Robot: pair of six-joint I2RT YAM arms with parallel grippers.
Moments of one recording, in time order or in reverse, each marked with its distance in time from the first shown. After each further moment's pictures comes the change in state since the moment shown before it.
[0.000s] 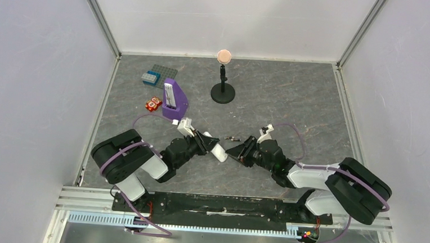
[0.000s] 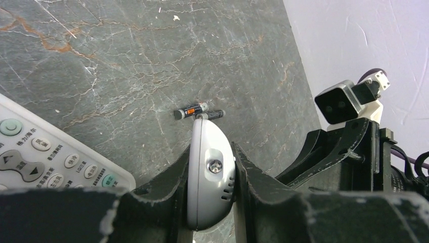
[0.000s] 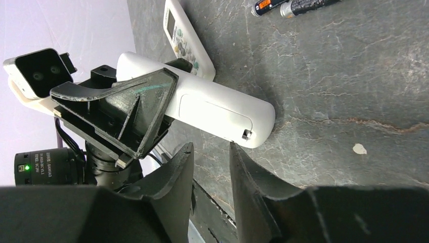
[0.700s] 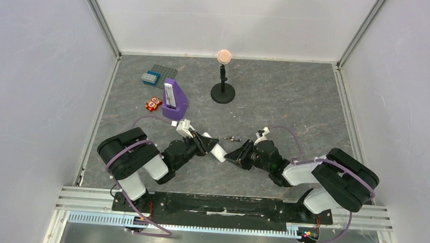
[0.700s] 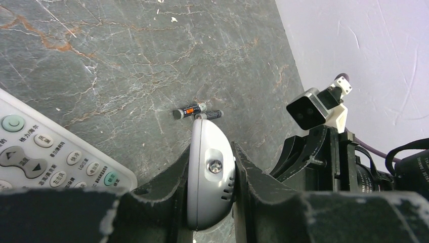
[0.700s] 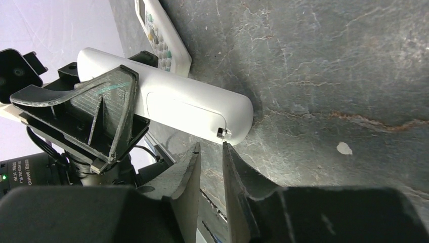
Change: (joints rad) left arm 0.000 0.072 -0.027 0.134 0.000 -0.008; right arm 0.000 0.138 0.000 0.077 -0.060 0.031
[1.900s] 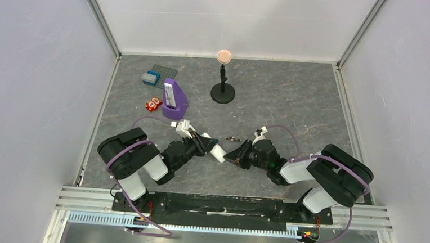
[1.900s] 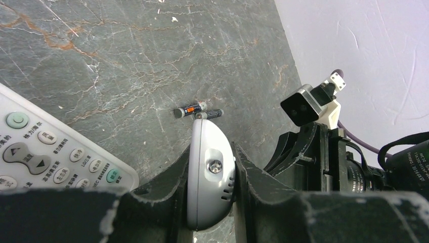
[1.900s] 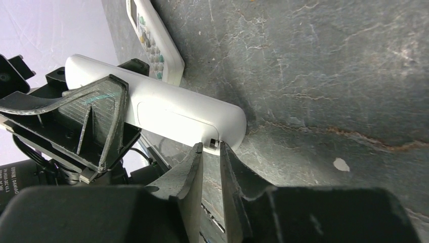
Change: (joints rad) left arm 0.000 0.002 -0.010 0.015 0.000 -0.001; right arm -0.002 0.064 0.023 0.028 -0.009 -0.020
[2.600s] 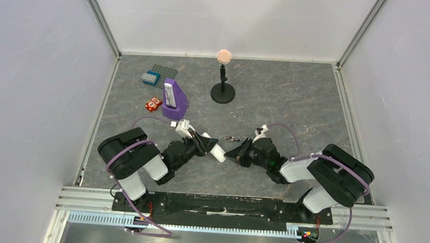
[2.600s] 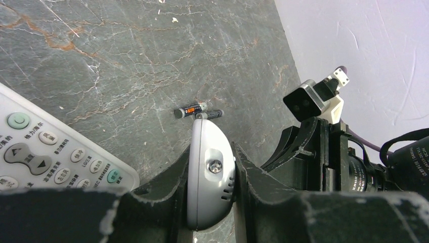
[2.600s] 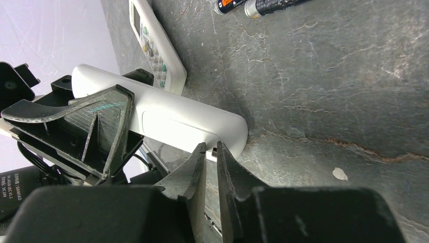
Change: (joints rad) left arm 0.001 0.003 0.000 0.004 0.000 0.000; right arm -0.011 -0.006 0.016 -0.028 0.013 -0.020
